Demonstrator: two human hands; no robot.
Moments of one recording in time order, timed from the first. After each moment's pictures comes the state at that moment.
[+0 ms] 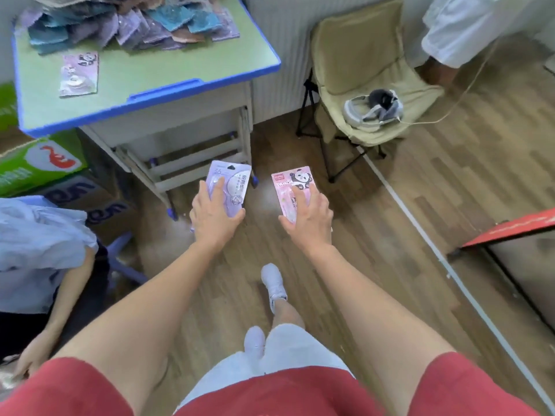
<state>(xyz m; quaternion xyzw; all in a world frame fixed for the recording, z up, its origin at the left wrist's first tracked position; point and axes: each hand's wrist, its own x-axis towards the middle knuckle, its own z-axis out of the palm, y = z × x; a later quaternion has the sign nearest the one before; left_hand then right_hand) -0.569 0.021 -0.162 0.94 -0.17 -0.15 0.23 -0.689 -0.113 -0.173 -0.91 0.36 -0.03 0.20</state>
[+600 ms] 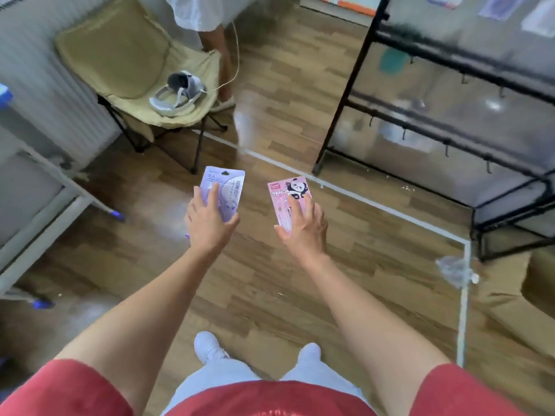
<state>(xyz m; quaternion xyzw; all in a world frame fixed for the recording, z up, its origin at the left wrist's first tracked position) -0.897 -0.094 -0.147 0.83 -0.48 -0.20 0.19 -1.075 -0.116 -0.158 -0.74 0.64 -0.10 0.18</state>
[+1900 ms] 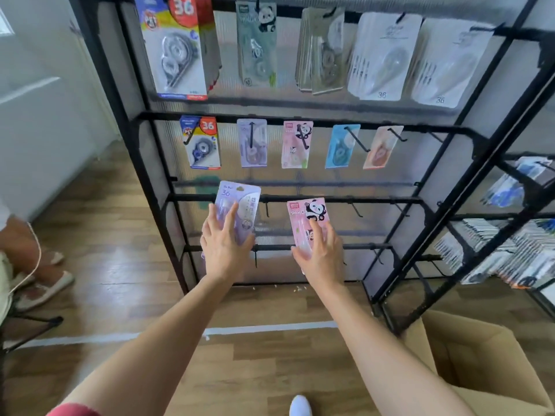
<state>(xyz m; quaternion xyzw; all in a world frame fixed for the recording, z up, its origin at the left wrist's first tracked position) -1.355 -0.517 -0.038 0.60 -0.71 -0.16 0.33 -1.533 -0.456 -0.067 -0.57 0.75 -0.32 -0.05</state>
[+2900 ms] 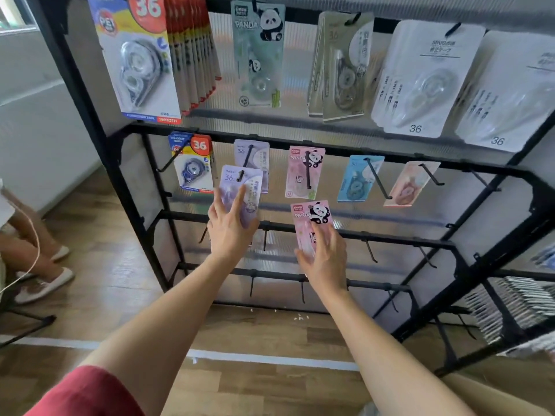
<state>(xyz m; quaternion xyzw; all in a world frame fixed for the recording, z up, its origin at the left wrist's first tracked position) -1.438 -0.663 -0.023 0.63 -0.69 -0.15 0.33 -1.622 -0.597 -0.077 -0.62 0.70 -0.36 -0.04</state>
